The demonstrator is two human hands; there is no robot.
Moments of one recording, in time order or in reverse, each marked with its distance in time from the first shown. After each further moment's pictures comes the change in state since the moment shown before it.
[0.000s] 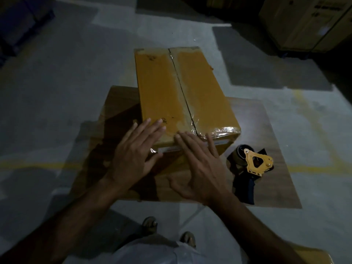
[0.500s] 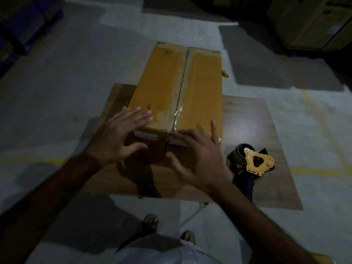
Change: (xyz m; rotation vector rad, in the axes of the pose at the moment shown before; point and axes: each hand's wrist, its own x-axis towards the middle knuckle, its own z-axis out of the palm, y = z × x) left_hand 0.016 -0.043 -0.029 -0.110 -0.144 0.079; right_hand 0.017 0.006 -0.025 0.186 0.080 0.099
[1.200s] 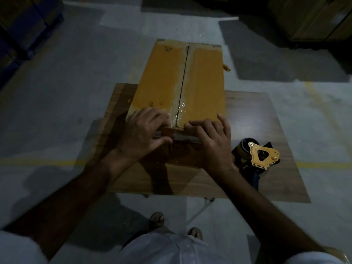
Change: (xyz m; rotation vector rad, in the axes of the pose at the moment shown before) left_hand 0.031 0.034 0.035 0.067 0.192 0.015; right_hand 0.001 0.029 0.017 -0.225 0.231 -0.057
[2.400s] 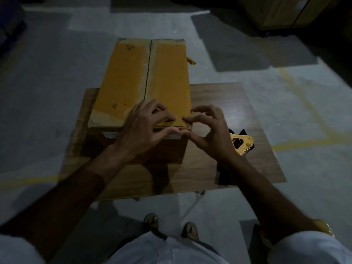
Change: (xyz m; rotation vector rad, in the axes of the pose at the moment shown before) left_hand 0.059 0.058 0.033 -0.129 -0.109 0.053; right_hand -0.017 0.082 -0.037 0.394 -0.082 0.286
